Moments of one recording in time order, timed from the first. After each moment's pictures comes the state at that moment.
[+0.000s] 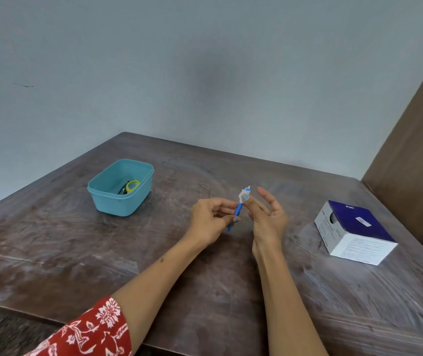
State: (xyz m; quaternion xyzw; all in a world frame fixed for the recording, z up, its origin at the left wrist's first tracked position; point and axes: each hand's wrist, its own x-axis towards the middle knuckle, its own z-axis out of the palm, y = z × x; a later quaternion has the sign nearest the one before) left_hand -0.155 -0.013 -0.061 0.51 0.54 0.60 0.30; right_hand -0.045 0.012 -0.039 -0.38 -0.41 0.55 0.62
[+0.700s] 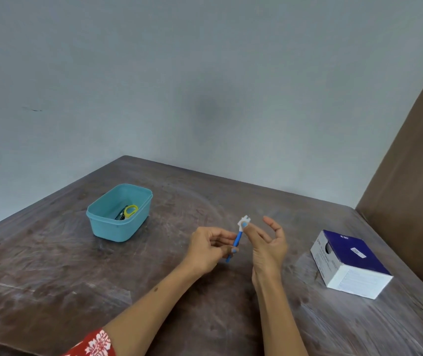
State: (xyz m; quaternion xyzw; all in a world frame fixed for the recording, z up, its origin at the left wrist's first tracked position) left_hand -0.154 -0.016 -0.057 0.51 0.53 0.58 0.35; right_hand -0.041 0.018 -0.038 -0.37 -0.40 0.53 0.64
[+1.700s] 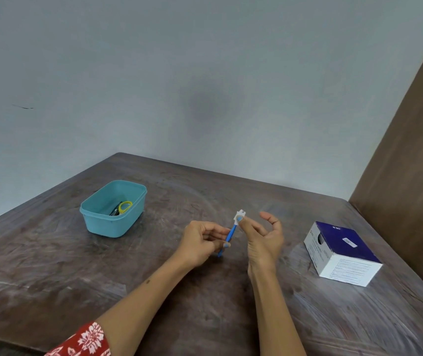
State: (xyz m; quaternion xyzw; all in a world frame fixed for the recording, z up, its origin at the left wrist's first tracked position) left_hand -0.159 -0.018 -0.057 0.53 0.54 0.56 0.35; right_hand -0.036 0.014 -0.035 -0.36 -0.42 0.51 0.66
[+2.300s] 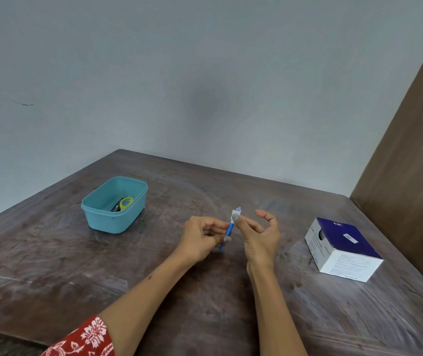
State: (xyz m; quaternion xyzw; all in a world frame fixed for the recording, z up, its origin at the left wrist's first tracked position) left_hand -0.159 -0.017 -0.058 0.51 0.54 0.58 0.33; right_hand -0.039 0.012 -0.039 -0.38 -0.46 0.50 0.62
